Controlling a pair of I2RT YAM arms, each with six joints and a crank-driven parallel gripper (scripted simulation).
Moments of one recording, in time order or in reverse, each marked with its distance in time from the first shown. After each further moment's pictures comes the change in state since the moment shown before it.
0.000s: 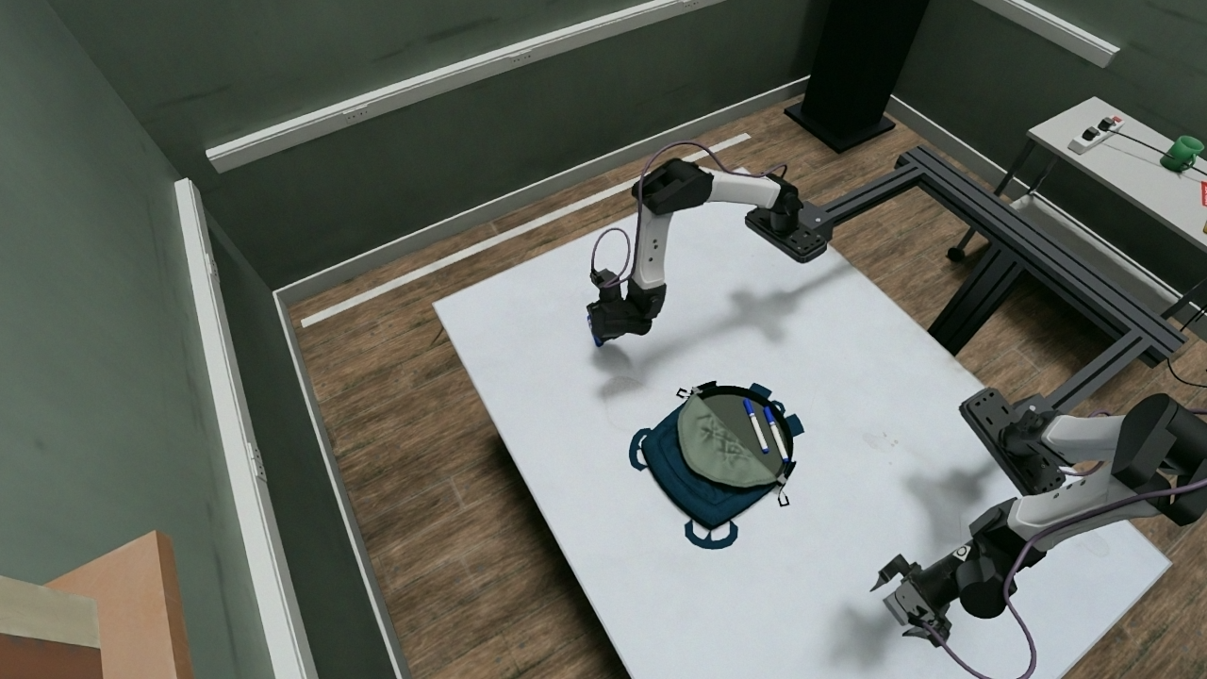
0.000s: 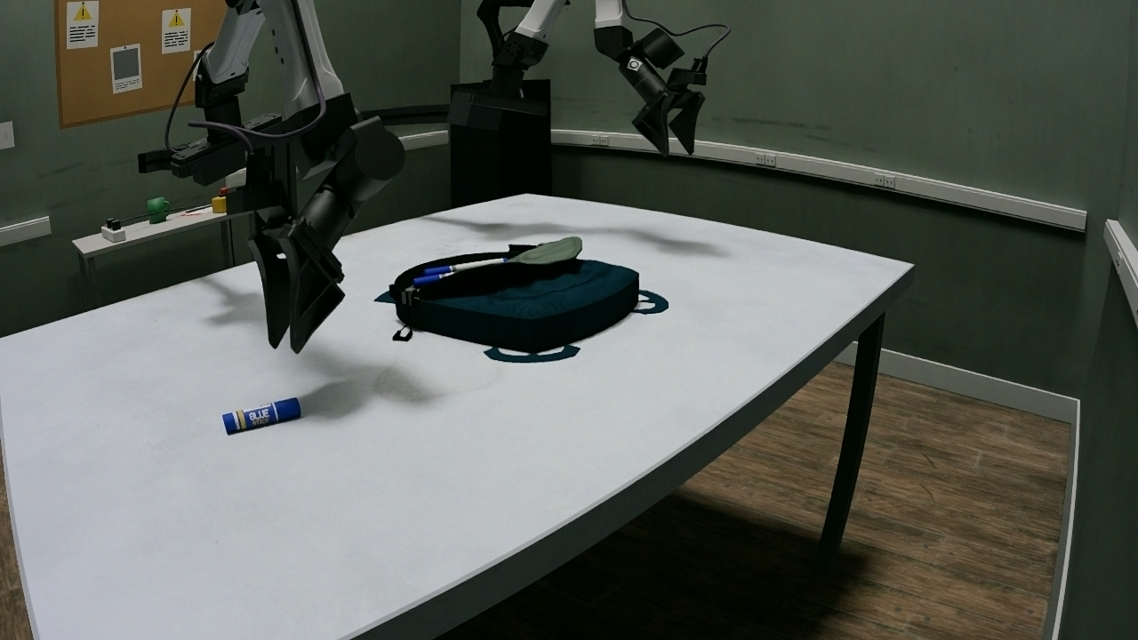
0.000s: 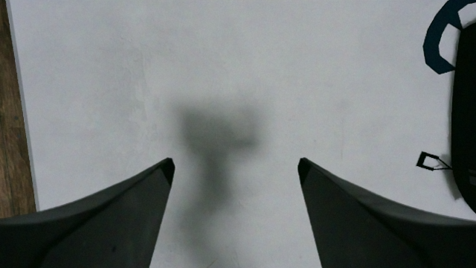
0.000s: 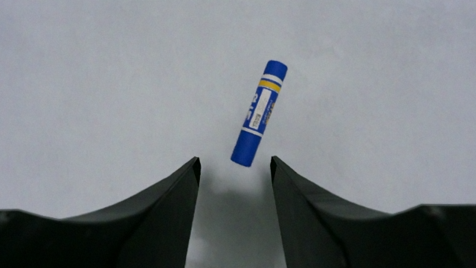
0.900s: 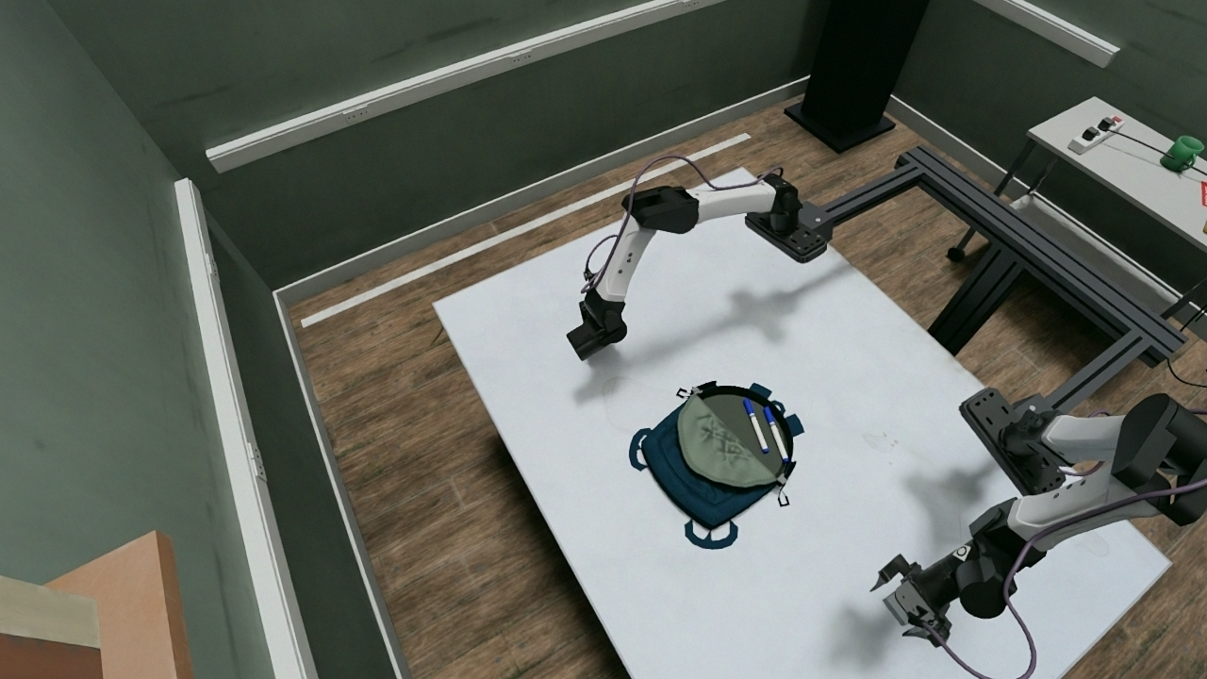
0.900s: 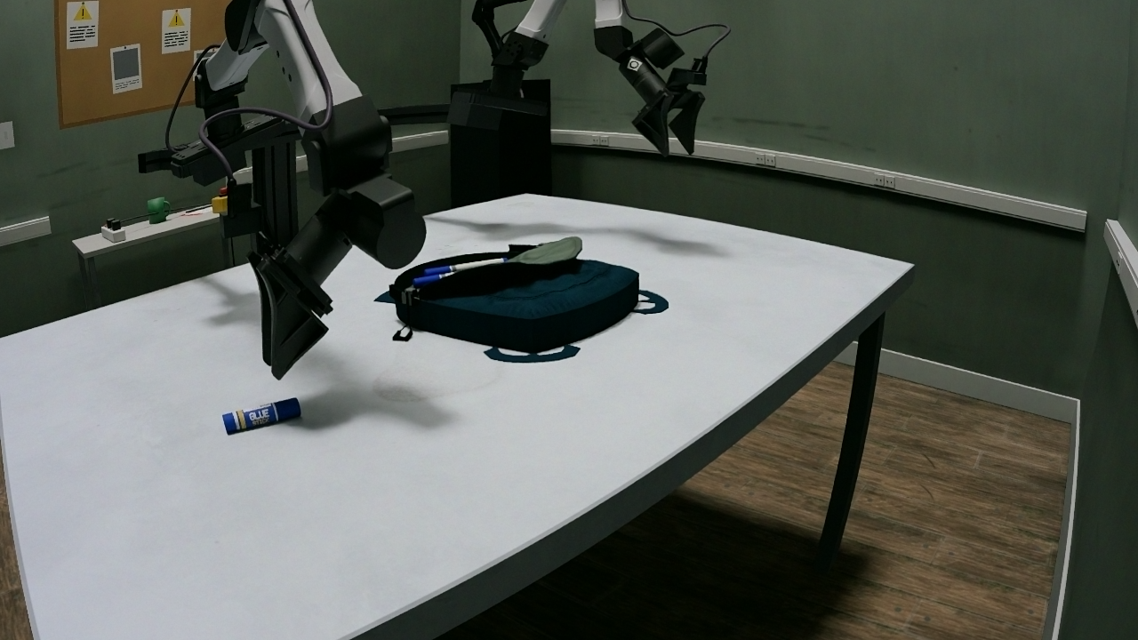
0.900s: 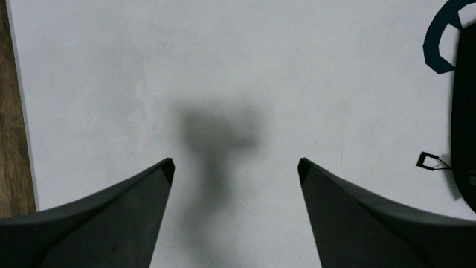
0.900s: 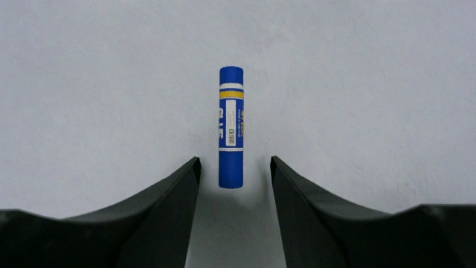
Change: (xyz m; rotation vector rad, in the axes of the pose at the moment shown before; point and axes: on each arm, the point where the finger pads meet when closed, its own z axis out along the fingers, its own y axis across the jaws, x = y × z) left arm 0.000 0.000 0.000 0.000 0.000 0.000; right arm 0.007 -0.011 0.024 0.340 0.019 0.147
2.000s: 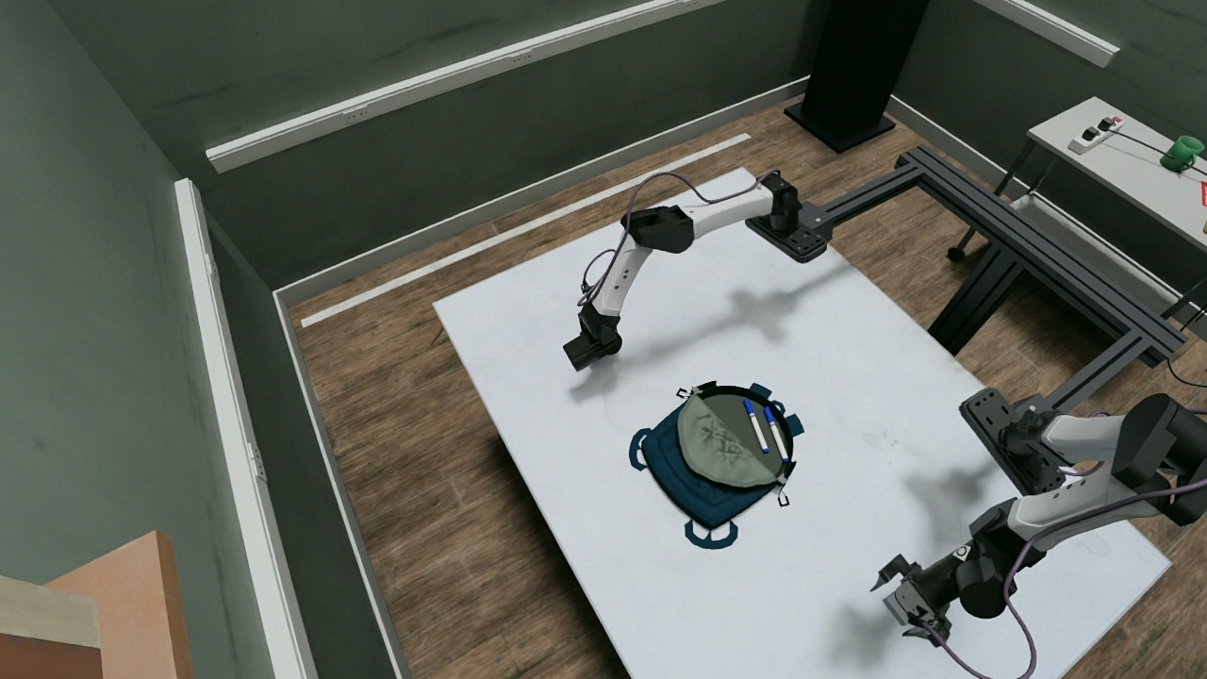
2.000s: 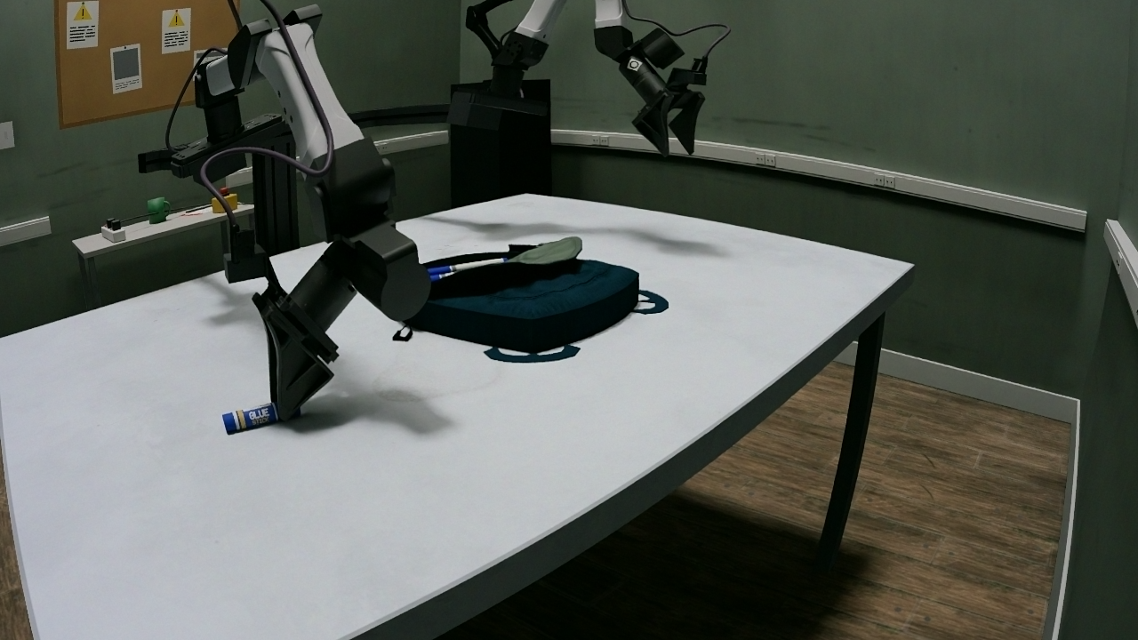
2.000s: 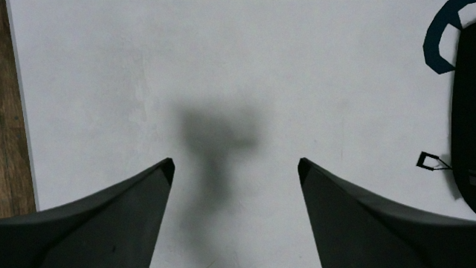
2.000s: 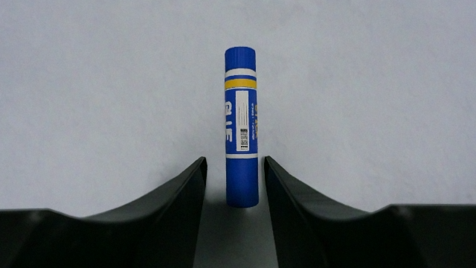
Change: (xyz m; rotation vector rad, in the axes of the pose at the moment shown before) left arm 0.000 0.000 0.000 0.000 0.000 0.000; right arm 0.034 0.008 0.029 0.020 -0.006 0.009
